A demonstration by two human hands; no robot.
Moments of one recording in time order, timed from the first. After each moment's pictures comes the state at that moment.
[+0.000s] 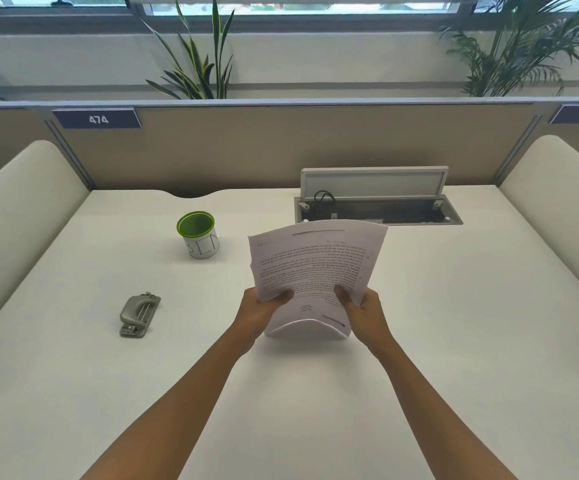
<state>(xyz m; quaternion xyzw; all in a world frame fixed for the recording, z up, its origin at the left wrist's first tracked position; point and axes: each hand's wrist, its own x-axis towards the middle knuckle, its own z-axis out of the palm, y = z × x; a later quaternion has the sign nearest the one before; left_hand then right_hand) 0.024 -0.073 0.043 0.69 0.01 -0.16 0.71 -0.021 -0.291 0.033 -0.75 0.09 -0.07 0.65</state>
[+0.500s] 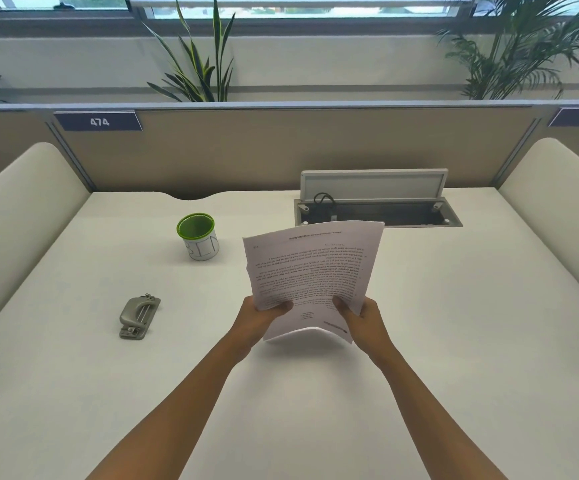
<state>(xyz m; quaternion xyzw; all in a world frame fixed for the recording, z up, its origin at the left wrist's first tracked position) 0.018 -0.065 0.037 0.69 -0.01 -0.19 0.70 -0.028 -0.295 0.019 -0.75 0.09 -0.03 0.65</state>
